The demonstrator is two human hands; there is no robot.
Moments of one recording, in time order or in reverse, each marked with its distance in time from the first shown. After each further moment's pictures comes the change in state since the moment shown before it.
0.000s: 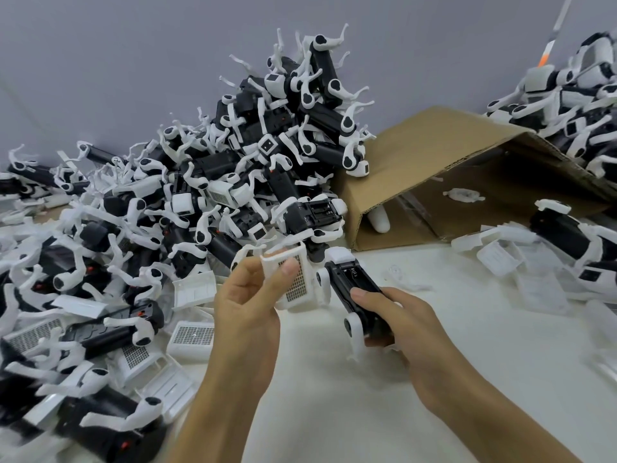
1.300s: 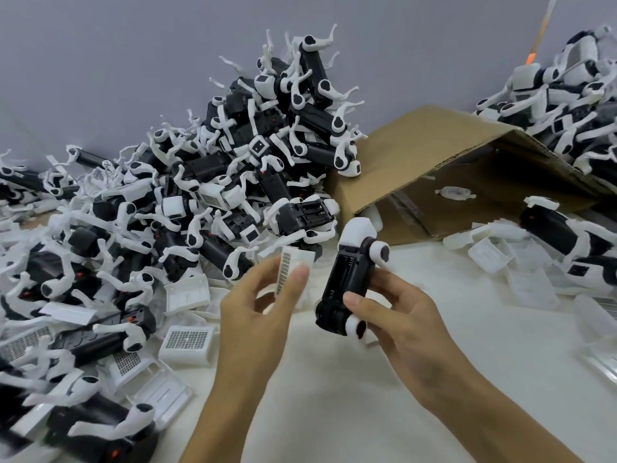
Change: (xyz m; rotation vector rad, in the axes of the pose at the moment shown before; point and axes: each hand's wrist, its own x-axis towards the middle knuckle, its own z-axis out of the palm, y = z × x) left_hand -0.003 -0.014 -0.004 0.596 0.013 0.181; right_hand 0.003 0.006 -0.007 0.149 -0.131 -0.258
